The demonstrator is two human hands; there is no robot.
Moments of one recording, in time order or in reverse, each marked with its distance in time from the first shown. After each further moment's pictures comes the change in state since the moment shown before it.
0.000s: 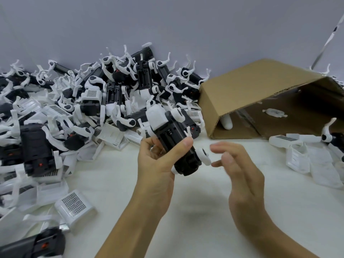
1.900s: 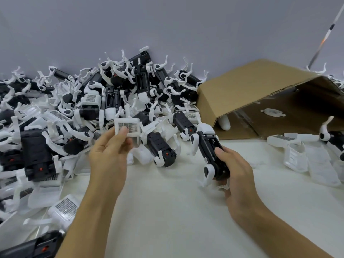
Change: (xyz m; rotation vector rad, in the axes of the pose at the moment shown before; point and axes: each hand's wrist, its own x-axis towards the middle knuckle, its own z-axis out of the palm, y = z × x) left_hand 0.051 0.031 -0.069 0.106 0.113 0.265; right_hand 0.018 0.028 -0.003 0.249 0.061 0.707
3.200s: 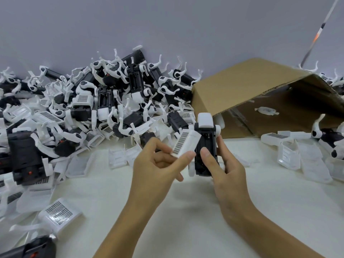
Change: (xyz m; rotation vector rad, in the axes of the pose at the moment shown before) left_hand -0.059 -0.021 0.054 0.473 -0.291 -0.010; right_hand -0.003 0.007 0.005 -0.050 -0.041 -0.317
